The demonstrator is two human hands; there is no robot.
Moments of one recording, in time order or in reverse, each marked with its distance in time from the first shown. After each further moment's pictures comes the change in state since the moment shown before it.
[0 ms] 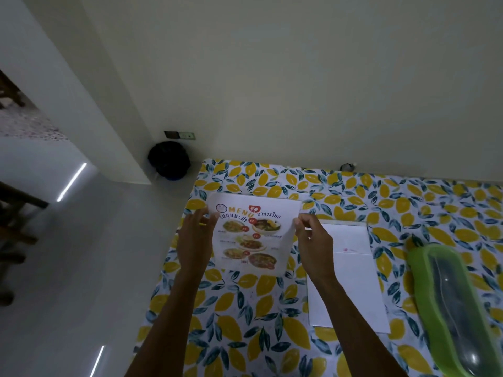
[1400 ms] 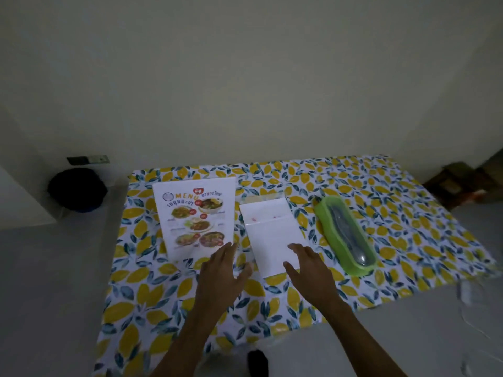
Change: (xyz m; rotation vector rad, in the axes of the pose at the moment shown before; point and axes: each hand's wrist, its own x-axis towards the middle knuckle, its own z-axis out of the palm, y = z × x) left_hand -0.177 0.001 0.020 0.168 -0.553 0.580; right_hand -0.186 0.045 -0.108 -0.700 -0.047 0.053
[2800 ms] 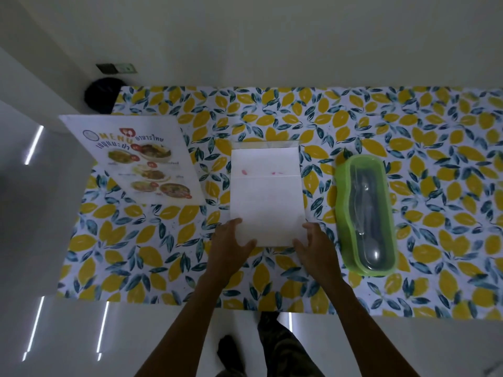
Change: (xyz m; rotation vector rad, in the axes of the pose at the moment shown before) left_hand 0.072 0.066 0.176 -0.152 -0.084 -0.563; right_hand 0.100 0.175 0.056 0.389 -0.345 0.234
